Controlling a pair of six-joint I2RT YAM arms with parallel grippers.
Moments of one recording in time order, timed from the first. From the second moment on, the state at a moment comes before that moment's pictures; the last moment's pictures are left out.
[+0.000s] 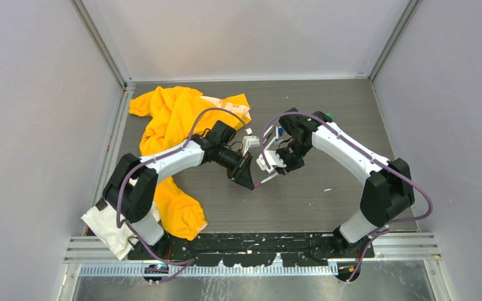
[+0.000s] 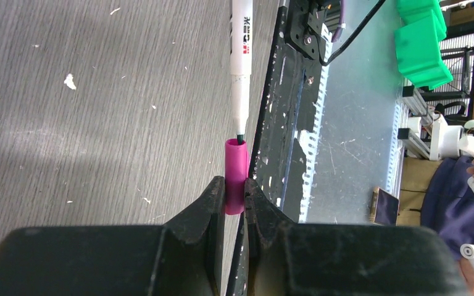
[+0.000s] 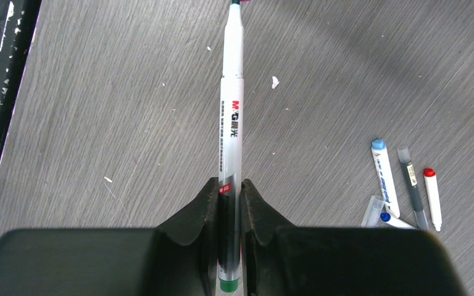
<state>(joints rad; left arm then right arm) -0.65 1.66 1.08 -0.44 0.97 0.05 0.54 1.57 1.30 -1.19 -0.48 -1.55</state>
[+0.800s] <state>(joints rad) -0.65 1.68 1.10 -0.44 1.03 0.05 0.59 1.58 1.30 -1.19 -0.50 -1.51</state>
